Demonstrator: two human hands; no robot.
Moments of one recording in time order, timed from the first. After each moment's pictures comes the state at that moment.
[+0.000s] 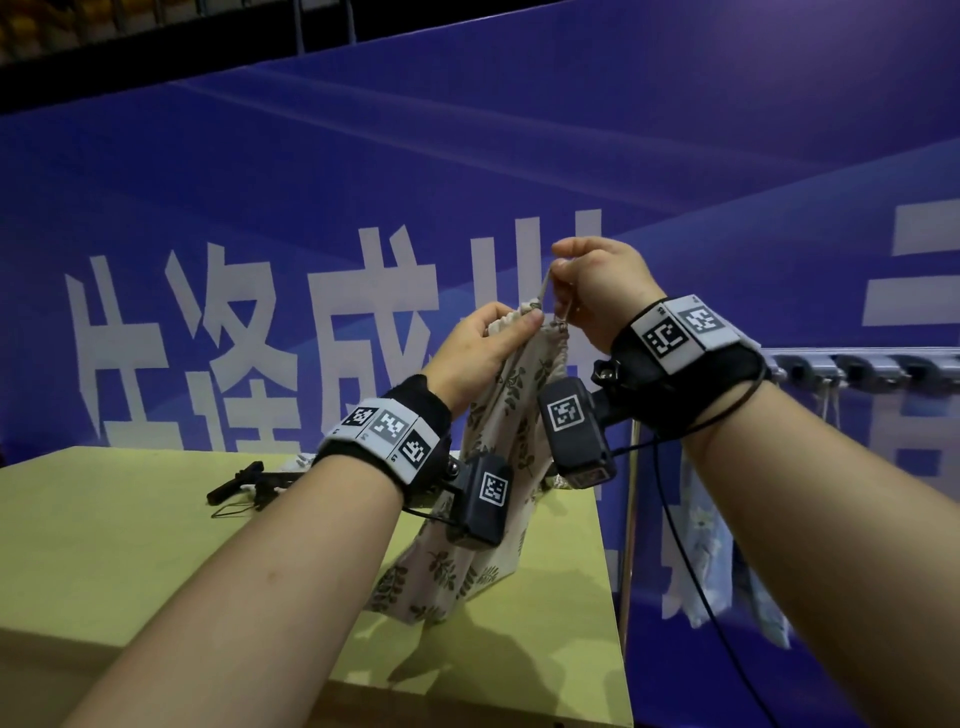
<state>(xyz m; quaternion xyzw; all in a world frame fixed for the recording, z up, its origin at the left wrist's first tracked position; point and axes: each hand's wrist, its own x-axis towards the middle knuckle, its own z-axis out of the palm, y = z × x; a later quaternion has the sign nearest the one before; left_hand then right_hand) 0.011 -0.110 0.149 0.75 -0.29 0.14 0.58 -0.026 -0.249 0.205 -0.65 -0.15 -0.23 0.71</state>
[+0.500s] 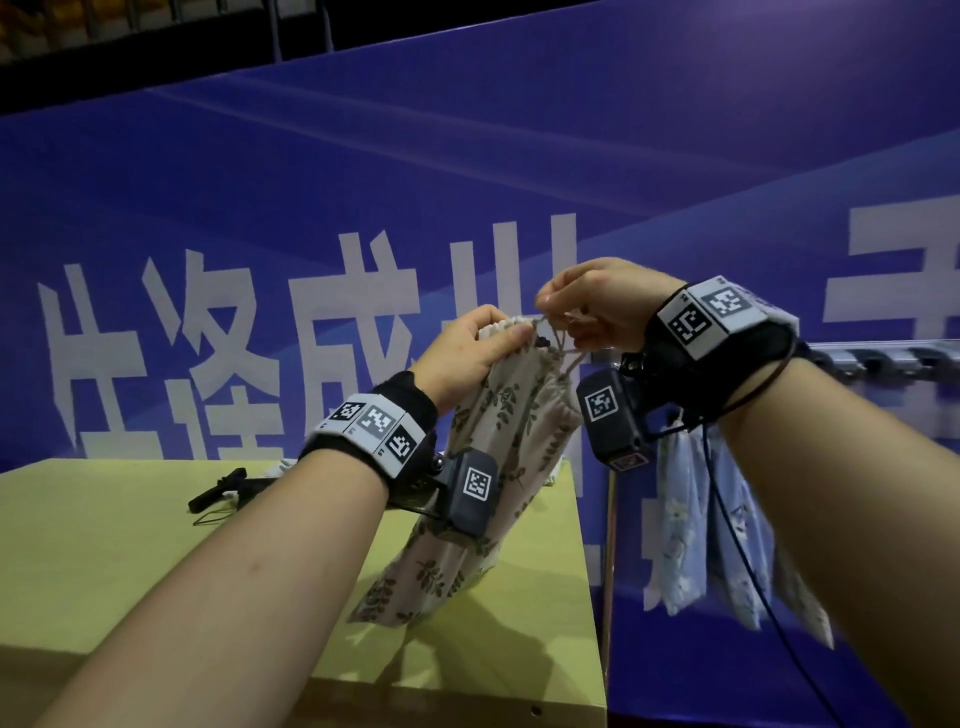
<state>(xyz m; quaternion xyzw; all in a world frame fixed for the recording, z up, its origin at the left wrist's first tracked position) 0.002 -0.121 0.152 0.77 -0.31 0.11 0.55 -0.044 -0.293 0.206 -0.81 -0.15 -0.07 0.57</state>
